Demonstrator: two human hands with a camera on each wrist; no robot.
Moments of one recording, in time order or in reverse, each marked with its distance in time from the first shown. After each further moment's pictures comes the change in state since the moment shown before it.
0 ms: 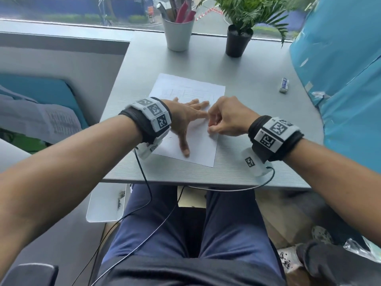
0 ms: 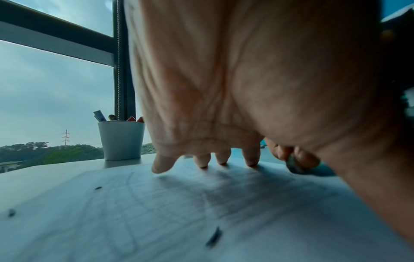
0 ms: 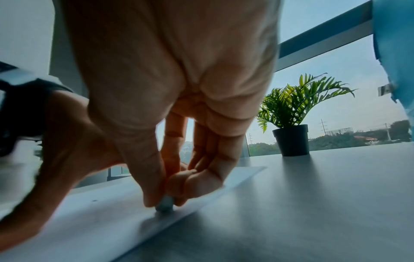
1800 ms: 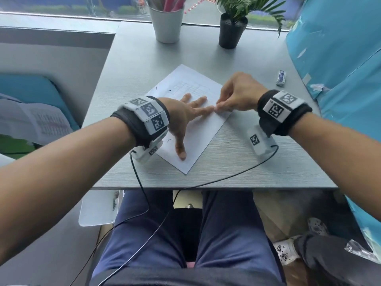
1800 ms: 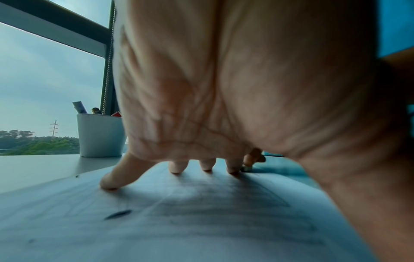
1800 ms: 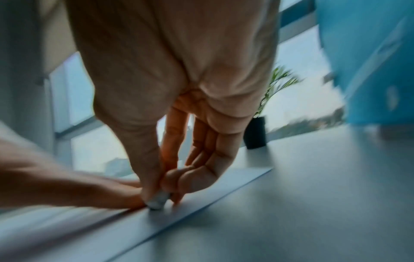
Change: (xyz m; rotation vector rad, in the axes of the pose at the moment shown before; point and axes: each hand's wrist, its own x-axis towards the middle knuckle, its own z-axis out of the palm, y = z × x) left_hand 0.005 0.020 -0.010 -0.054 -0.097 -0.067; right_hand 0.027 0.038 -0.035 0.059 0.047 0.141
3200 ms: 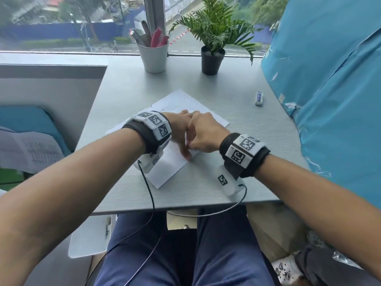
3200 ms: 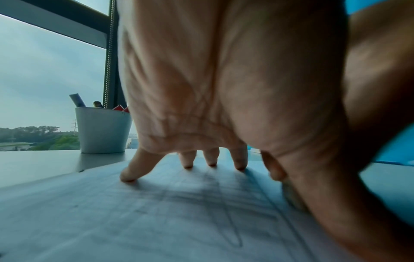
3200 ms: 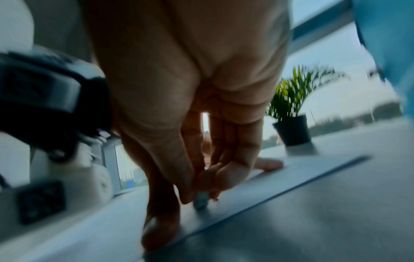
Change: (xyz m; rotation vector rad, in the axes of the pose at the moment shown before) left_hand 0.030 0.010 -0.023 0.019 0.216 0.092; right_hand -0.023 -0.034 0.040 -0.056 0.020 -0.086
